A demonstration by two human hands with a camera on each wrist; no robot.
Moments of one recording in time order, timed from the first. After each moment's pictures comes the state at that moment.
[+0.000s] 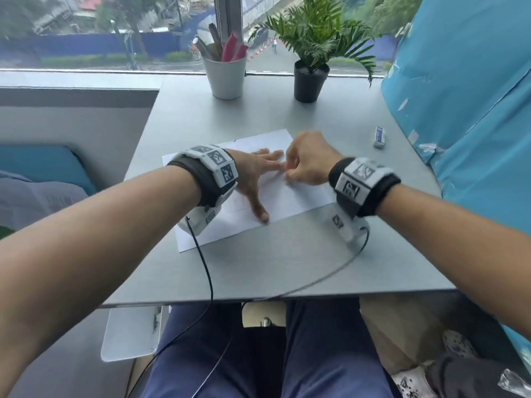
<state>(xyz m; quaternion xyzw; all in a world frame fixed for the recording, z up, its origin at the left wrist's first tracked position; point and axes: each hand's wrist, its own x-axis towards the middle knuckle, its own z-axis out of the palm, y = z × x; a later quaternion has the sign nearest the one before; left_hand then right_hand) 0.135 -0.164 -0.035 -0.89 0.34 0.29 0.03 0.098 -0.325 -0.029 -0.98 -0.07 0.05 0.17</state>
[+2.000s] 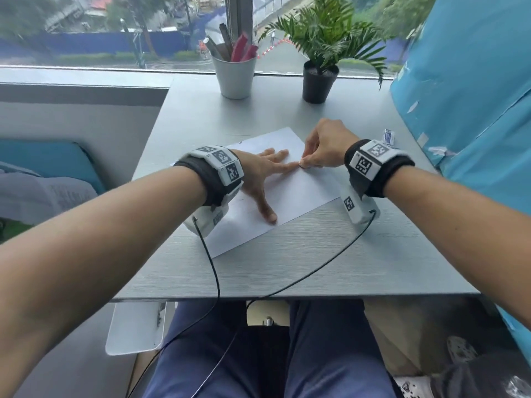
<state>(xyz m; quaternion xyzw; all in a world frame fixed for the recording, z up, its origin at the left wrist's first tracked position) 0.137 -0.157 -0.042 -0.89 0.33 0.30 0.03 0.129 -0.350 -0.023 -0.98 -0.02 0.08 0.18</state>
